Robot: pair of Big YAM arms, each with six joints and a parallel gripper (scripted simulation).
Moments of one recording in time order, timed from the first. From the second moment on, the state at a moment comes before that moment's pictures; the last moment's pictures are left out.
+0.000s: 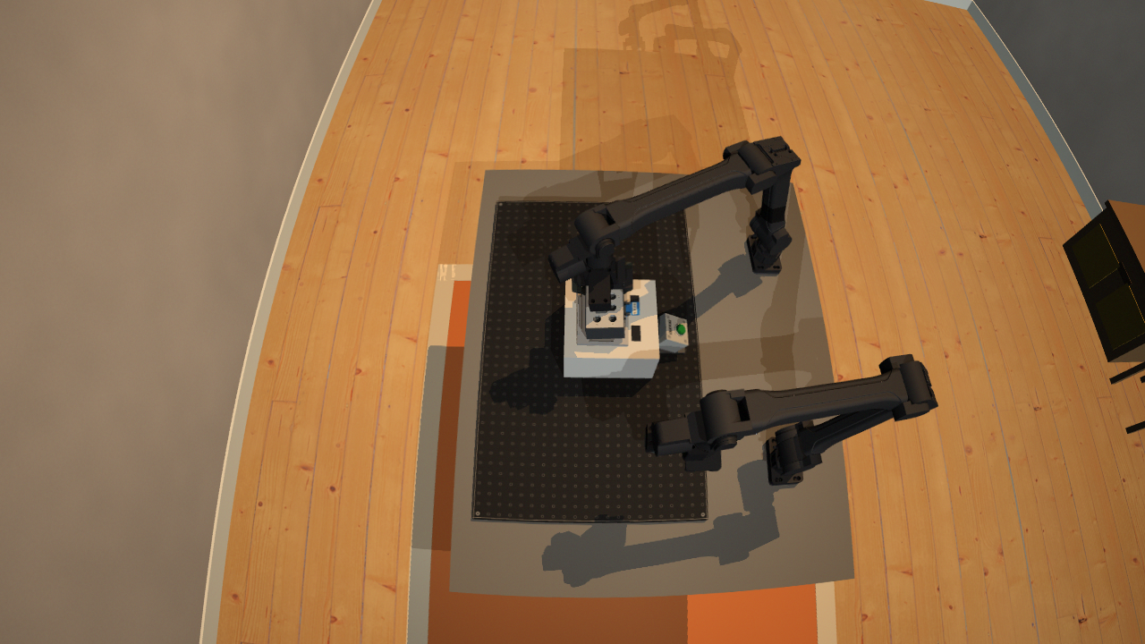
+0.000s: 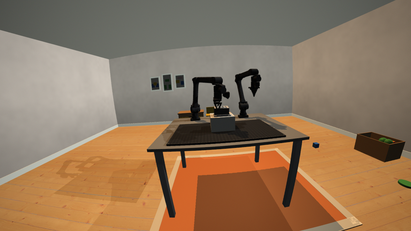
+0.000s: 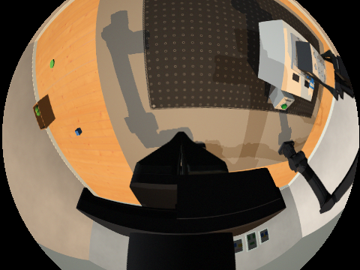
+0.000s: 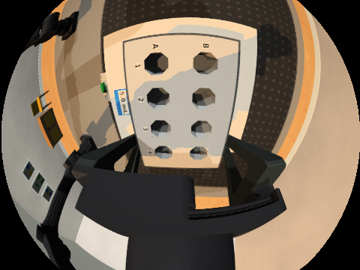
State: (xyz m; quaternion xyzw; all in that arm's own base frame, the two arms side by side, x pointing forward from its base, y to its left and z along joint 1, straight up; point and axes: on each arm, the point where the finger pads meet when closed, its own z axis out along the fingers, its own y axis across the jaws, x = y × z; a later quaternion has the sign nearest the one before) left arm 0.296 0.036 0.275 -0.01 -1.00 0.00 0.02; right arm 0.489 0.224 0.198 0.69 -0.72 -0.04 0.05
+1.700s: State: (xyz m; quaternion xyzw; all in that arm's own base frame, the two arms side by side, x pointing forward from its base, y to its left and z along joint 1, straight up) left arm 0.296 0.036 0.275 -0.01 -1.00 0.00 0.02; right arm 0.490 0.223 0.200 0.69 -0.72 -0.04 0.05
